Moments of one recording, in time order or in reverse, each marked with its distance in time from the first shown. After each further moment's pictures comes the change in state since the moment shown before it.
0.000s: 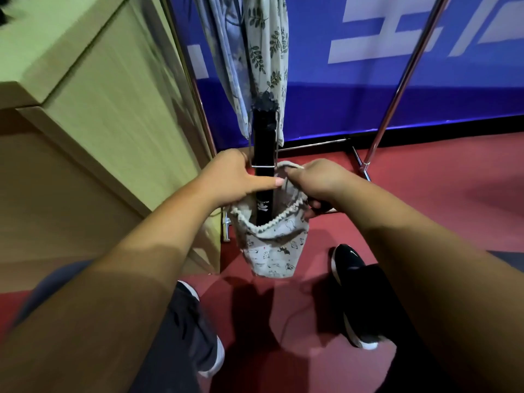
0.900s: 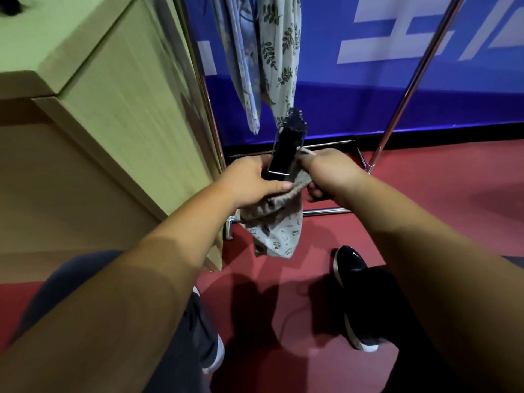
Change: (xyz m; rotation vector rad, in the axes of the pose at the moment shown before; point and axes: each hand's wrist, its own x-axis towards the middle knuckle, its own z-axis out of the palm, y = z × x) left_hand 0.010 -0.011 0.019 0.091 -0.012 -0.063; right_hand 0.015 -0.002 0.002 0.233 0.035 -0.160
